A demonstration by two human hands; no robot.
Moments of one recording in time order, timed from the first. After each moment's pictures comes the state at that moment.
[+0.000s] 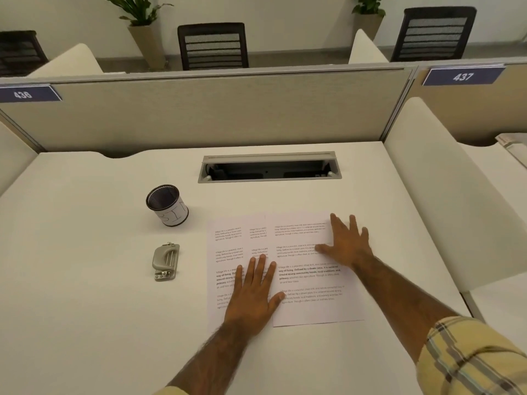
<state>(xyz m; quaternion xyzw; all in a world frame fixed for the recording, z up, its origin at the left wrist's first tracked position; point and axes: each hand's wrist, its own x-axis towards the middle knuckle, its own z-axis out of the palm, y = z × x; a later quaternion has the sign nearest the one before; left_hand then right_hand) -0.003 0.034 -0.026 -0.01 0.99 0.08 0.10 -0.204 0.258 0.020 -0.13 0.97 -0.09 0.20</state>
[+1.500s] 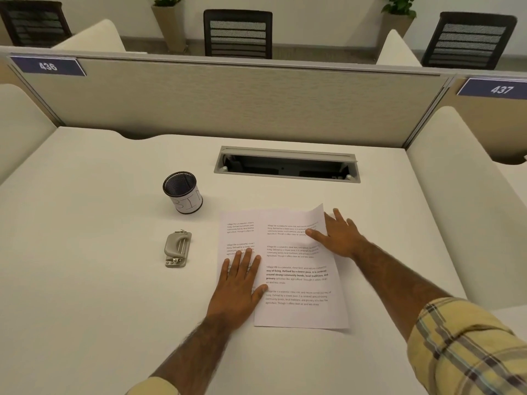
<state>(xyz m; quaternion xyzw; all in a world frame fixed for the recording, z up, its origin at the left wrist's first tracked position) 0.014 -0.019 -0.030 -0.06 0.99 0.10 0.07 -0.226 0.206 0.033 -0.25 0.93 -0.11 0.25</state>
